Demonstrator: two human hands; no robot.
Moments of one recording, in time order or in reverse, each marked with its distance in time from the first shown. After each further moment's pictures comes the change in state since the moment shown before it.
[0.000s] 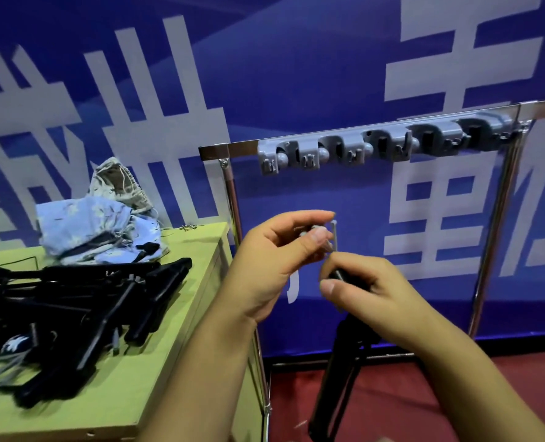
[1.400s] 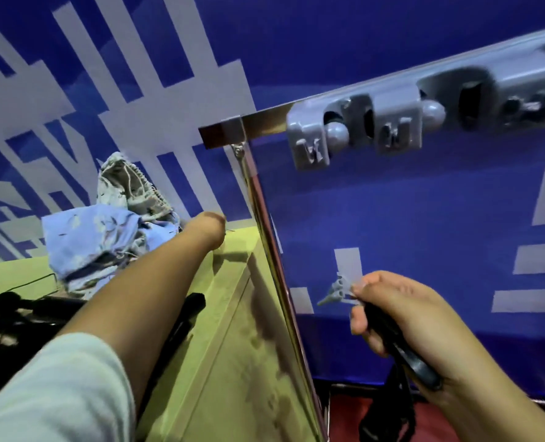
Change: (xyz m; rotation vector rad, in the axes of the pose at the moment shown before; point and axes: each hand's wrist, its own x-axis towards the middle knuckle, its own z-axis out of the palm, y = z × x) left_hand 0.239 -0.135 -0.289 2.026 -0.076 -0.785; right_hand 0.133 0.139 0.038 0.754 0.138 0.604
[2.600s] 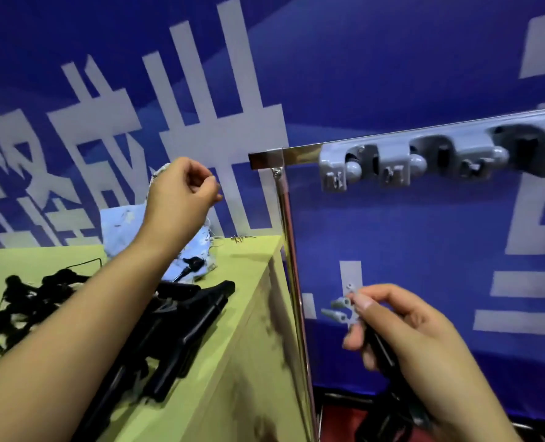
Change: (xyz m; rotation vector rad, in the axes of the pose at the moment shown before) left_hand -0.224 -0.031 -0.095 -1.193 0.814 -0.004; right_hand -0.098 -0.031 0.039 0.001 0.013 -0.129
